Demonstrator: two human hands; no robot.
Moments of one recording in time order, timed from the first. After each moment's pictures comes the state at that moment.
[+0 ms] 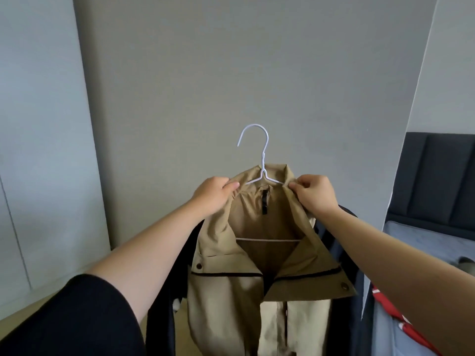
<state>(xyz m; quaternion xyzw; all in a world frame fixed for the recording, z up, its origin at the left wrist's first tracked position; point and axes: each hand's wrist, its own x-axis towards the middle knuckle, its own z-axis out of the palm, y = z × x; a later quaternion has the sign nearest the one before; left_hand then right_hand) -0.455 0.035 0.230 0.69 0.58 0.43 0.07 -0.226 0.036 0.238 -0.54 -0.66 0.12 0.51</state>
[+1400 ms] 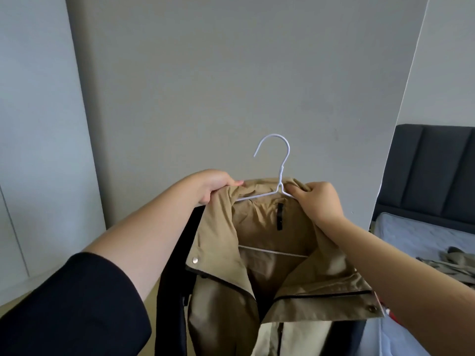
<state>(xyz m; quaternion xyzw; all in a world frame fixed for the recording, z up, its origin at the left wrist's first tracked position) -0.425 0.017 0.254 0.53 0.59 0.34 0.51 -0.201 0.017 0.208 -0.58 -0.64 0.11 0.49</state>
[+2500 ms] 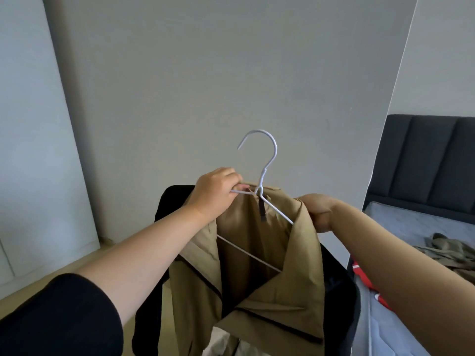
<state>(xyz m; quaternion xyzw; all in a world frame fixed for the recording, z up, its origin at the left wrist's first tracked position) -0.412 0.011 0.198 0.77 0.36 0.45 -0.26 -0.184 0.011 0.208 -0.53 -0.52 0.61 0.28</state>
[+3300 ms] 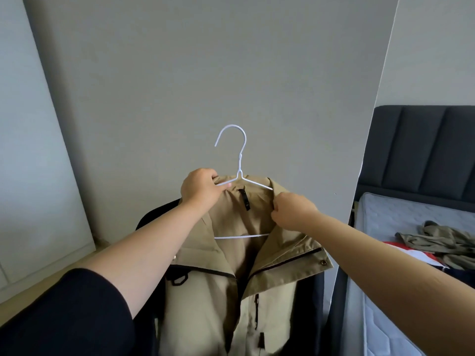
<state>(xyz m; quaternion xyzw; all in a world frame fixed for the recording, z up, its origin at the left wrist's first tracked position) -0.409 0.038 0.190 0.64 0.65 0.41 -0.03 -0.205 0.008 0.184 -0.64 -0.76 -0.01 0.13</state>
